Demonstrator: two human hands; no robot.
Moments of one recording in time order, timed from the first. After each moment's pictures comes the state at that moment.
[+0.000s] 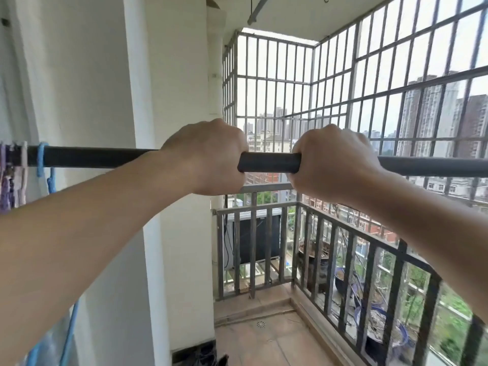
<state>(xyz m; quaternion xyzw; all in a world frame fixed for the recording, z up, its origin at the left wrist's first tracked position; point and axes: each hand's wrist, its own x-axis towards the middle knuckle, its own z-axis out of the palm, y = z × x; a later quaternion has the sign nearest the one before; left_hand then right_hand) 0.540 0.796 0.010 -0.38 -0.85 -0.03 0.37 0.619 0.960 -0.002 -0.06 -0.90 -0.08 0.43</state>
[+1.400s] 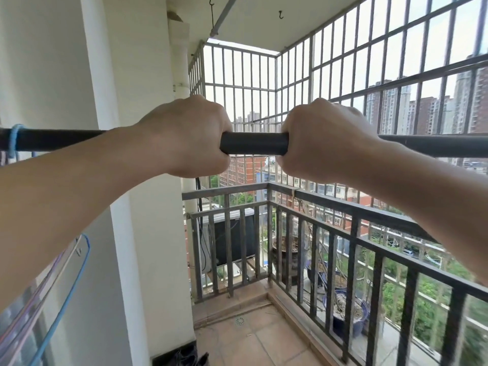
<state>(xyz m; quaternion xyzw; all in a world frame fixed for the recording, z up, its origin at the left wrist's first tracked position) 0.657 0.807 0.039 -0.42 -0.82 -0.08 0.37 0.754 0.963 0.024 -0.09 -0.89 -0.12 0.42</state>
